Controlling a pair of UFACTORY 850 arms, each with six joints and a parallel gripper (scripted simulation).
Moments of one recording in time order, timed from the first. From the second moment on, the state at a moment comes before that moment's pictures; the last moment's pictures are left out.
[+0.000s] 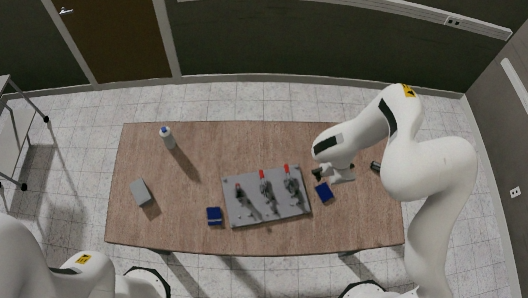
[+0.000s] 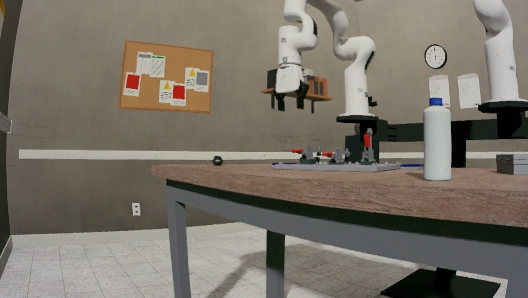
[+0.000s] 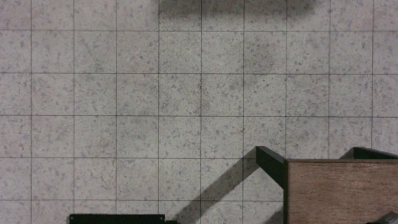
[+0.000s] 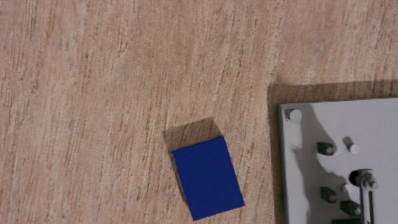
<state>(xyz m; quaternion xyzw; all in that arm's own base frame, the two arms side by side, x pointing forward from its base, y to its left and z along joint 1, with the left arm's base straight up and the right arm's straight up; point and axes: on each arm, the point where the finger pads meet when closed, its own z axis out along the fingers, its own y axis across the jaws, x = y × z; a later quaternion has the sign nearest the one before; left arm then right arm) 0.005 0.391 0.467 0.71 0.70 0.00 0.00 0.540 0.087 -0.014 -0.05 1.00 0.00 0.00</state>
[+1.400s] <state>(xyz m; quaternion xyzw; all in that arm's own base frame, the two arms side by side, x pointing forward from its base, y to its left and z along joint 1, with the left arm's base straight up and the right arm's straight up) 0.005 0.391 0.467 0.71 0.70 0.00 0.00 0.545 0.062 -0.014 -0.12 0.99 0.00 0.00</state>
